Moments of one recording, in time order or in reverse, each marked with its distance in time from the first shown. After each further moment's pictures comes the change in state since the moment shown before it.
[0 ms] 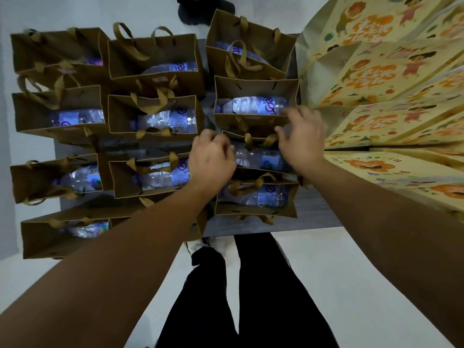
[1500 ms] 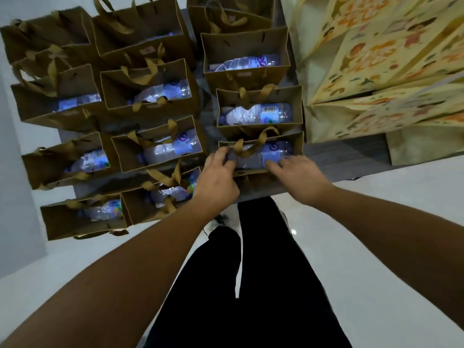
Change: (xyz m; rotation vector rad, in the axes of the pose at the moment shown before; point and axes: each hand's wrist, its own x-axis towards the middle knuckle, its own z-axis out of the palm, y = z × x) left_hand -0.108 -0.036 0.025 0.154 -0.439 0.199; right_hand -0.162 0.031 0.046 -0.522 -0.484 -0.458
